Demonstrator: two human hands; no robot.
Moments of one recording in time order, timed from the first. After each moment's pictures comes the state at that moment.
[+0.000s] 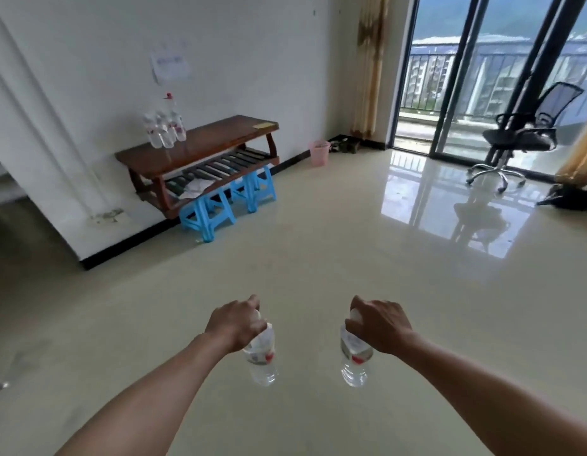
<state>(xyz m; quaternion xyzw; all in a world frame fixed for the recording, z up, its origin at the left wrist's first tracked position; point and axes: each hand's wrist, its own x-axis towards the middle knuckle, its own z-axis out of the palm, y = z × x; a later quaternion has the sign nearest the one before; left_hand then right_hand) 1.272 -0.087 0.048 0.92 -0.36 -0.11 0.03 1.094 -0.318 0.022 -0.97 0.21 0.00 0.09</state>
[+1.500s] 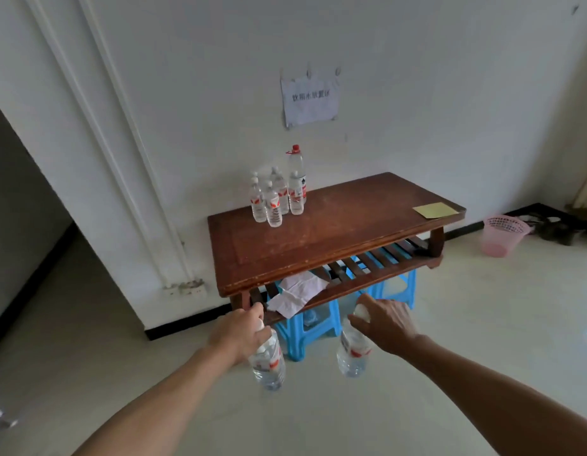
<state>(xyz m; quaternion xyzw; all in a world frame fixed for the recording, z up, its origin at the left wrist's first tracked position) 2.290 -0.297 0.085 0.99 -0.16 -0.03 0.05 2.252 -0.587 0.060 -0.99 -0.02 -0.08 0.12</state>
